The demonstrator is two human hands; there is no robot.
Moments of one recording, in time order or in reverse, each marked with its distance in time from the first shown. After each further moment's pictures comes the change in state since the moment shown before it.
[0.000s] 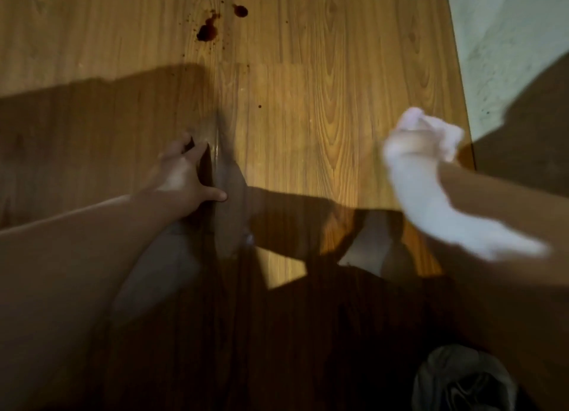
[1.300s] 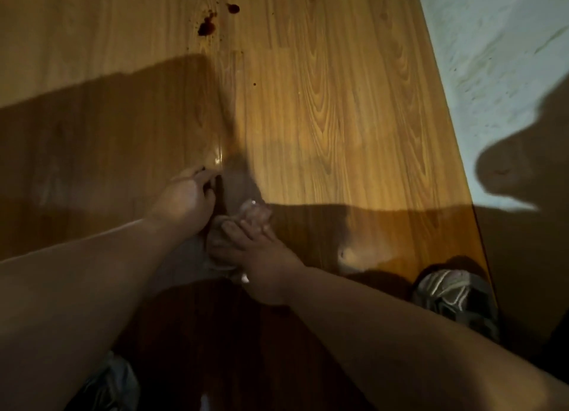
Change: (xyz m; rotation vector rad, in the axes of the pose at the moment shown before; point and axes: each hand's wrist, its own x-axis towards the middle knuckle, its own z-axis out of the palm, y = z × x) left_hand -0.118 0.010 0.006 0.001 0.109 0.158; right_hand -0.250 0.091 0.039 -0.300 -0.703 -1.258
